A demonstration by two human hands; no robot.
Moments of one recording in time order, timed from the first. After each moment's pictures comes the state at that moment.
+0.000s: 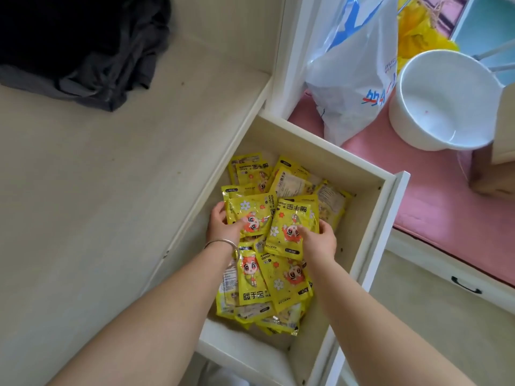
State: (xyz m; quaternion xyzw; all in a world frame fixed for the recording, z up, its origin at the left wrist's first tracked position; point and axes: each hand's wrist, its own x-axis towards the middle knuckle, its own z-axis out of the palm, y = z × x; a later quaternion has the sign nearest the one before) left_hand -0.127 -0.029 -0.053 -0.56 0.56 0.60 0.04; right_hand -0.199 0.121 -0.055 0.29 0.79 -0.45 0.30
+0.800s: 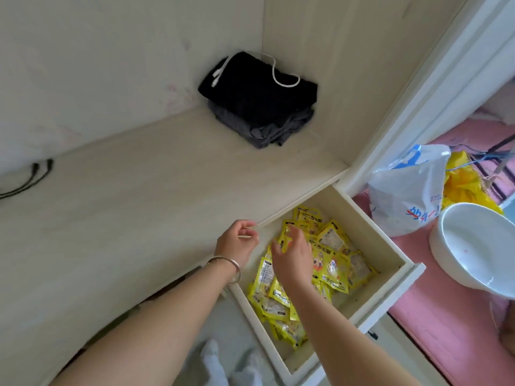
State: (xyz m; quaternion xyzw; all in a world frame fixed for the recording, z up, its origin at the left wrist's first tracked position) left_hand 0.008 -0.017 0.095 -0.54 0.61 0.56 -0.15; right_hand -0.081 0.064 0.097 -0.27 0.89 -0.29 0.24
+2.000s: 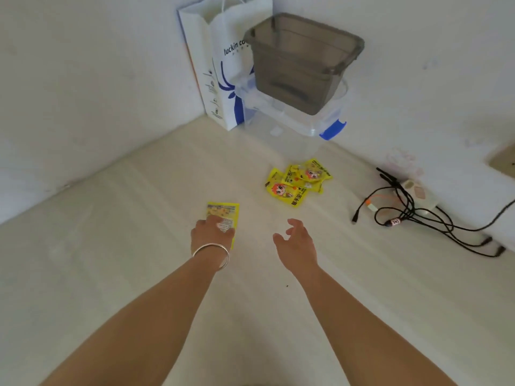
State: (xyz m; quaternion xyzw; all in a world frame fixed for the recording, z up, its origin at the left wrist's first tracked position) left_hand 0.694 0.040 0.105 -0.93 0.08 0.23 -0.27; right_hand 0.568 -0.068 0.115 -0.75 0.50 -0.02 0.43
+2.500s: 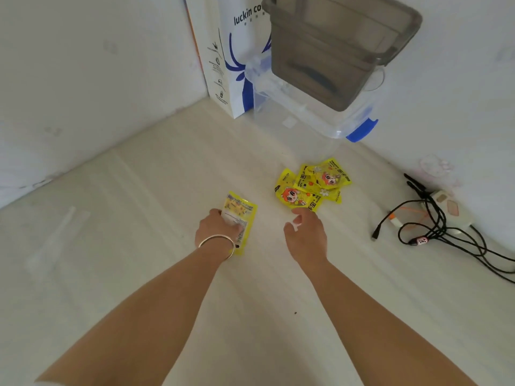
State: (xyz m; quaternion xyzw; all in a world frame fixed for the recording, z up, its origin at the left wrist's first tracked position) left_hand 0.743 -0.003 0.088 -0.93 0.03 0.28 -0.22; right_hand 0.621 -0.116 0.094 -0.80 0.49 -0.04 0.36
